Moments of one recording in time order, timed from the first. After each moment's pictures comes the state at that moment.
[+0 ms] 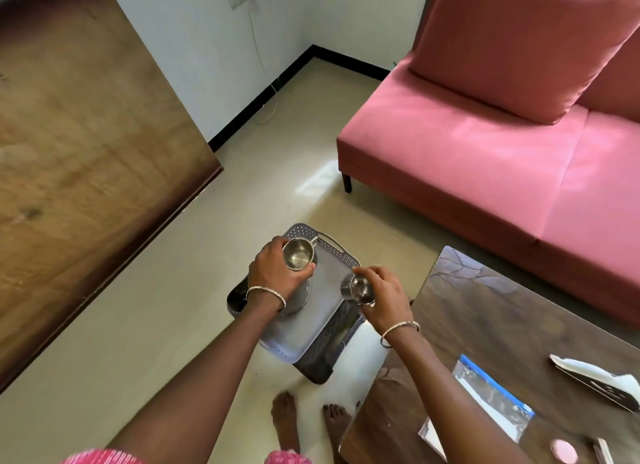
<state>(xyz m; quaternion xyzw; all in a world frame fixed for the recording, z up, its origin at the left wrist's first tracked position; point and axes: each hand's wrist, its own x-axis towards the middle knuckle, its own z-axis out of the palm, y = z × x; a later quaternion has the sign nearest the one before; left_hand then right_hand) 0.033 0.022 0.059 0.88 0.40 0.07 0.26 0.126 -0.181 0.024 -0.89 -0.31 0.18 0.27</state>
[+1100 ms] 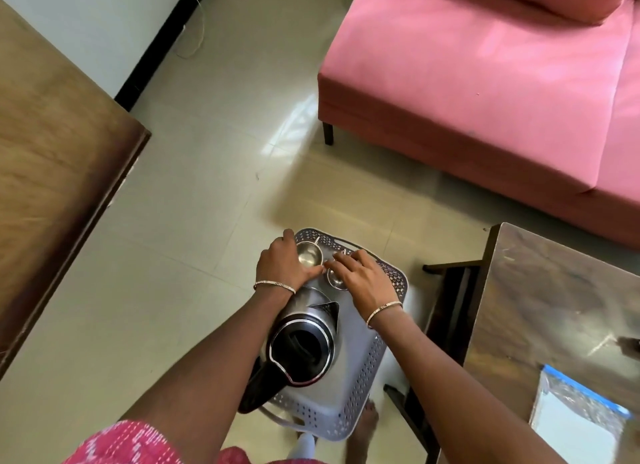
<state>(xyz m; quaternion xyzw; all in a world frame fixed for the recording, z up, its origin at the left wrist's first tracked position) 0.141 0.178 -0.144 0.92 0.29 -0.15 0.21 0.184 0.001 -0.146 -0.88 -0.43 0.21 0.03</state>
